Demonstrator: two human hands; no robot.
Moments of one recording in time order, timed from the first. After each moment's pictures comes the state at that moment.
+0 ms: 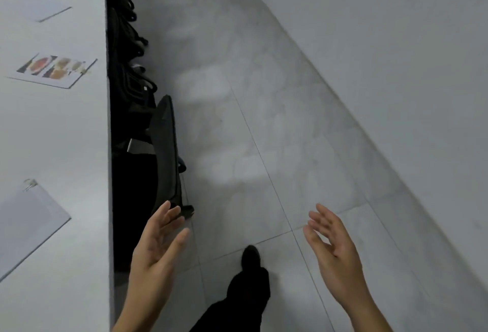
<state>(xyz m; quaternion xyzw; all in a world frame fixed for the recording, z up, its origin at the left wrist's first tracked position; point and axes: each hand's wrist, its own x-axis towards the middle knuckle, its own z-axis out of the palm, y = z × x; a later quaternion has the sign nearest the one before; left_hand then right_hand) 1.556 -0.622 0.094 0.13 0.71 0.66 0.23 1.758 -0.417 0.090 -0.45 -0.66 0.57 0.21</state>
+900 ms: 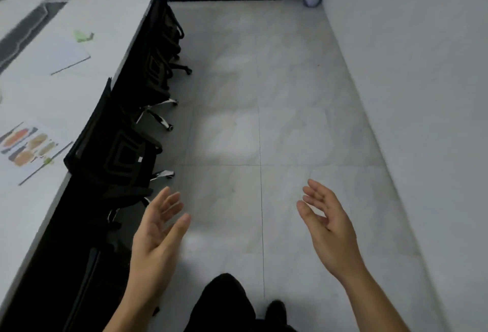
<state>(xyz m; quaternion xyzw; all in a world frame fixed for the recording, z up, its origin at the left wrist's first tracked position) 1.193 -0.066 0.140 0.04 0.73 0.68 0.08 1.296 0.193 0.128 -0.29 -0.73 0.60 0.13</state>
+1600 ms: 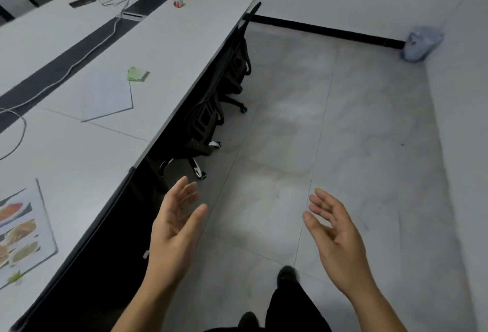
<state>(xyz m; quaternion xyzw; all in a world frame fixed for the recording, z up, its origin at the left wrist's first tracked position) 0.653 0.058 0.140 -0.07 0.73 0.68 -0.03 0.692 0.318 0.128 -0.16 -0.78 0.61 0.04</state>
